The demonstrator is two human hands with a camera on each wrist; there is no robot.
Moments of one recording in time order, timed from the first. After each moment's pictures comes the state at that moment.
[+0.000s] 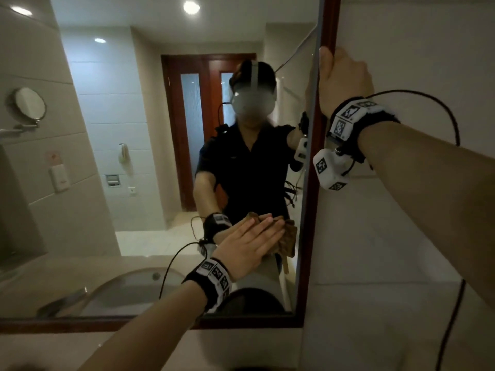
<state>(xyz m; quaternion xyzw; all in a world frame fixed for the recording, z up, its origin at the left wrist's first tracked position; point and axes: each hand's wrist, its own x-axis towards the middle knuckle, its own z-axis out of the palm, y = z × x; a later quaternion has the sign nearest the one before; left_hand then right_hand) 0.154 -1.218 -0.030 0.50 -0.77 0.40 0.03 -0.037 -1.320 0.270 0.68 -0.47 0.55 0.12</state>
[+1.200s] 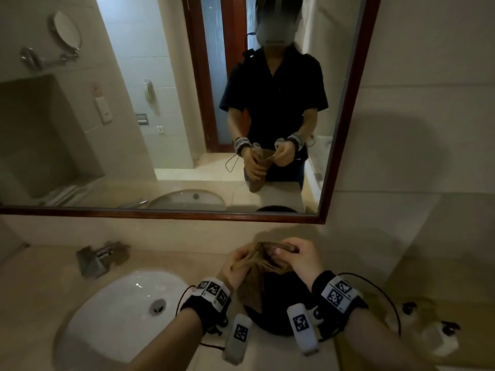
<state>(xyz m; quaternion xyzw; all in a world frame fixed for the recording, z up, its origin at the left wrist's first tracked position) 0.131 -0.970 -0.168 0.61 -0.47 -0.38 0.51 -0.028 -1.053 -0.147 0.70 -0.42 0.30 -0.50</state>
